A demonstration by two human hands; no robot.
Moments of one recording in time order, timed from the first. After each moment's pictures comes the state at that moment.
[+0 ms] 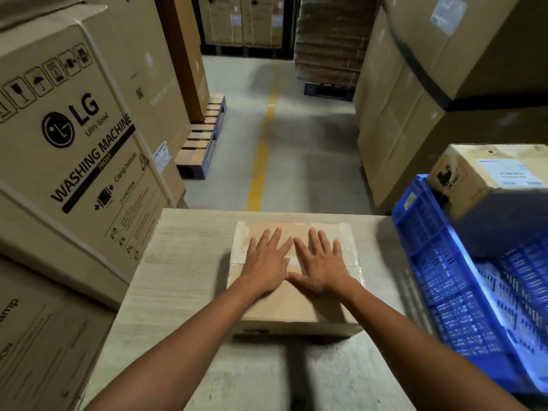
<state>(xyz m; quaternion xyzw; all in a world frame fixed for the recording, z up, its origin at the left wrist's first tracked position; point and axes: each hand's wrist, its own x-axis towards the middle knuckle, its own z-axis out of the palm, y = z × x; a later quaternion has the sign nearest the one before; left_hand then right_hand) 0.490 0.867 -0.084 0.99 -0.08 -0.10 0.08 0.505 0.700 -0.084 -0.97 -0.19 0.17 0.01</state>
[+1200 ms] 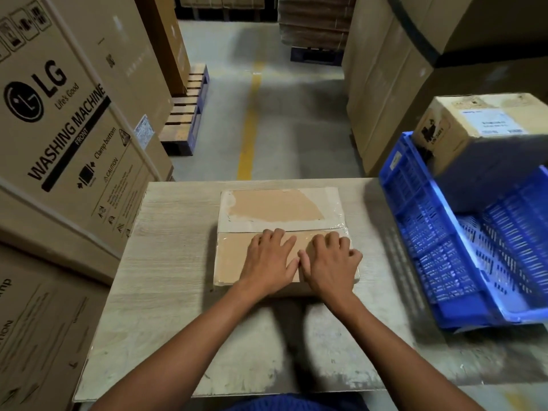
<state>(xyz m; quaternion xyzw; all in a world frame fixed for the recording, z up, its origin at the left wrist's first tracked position) 0.410 0.838 -0.090 0.98 -0.15 -0.02 0.09 0.404 0.681 -0.104 -1.00 0.01 -0.09 0.02</state>
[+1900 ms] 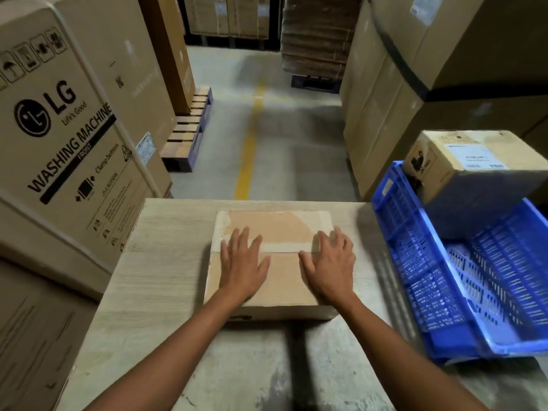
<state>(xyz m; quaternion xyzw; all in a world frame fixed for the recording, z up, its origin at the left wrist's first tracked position) 0.436 0.863 -0.101 0.99 0.01 0.00 0.16 0.449 0.657 -0.089 -0.99 0.02 -0.04 0.16</state>
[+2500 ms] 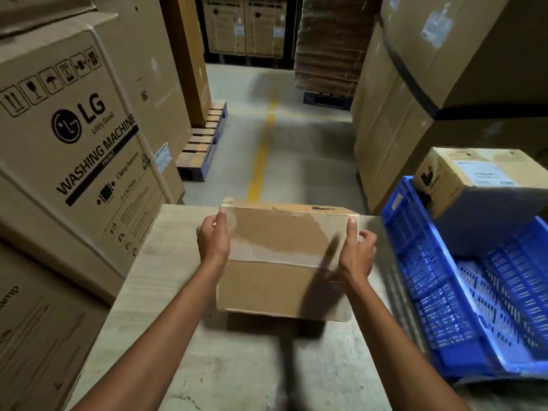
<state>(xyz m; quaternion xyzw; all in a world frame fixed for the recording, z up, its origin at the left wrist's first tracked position) 0.468 0.920 -0.034 0.72 0.32 0.14 0.60 0.470 0.665 -0.022 -0.77 0.29 -0.09 0.56</state>
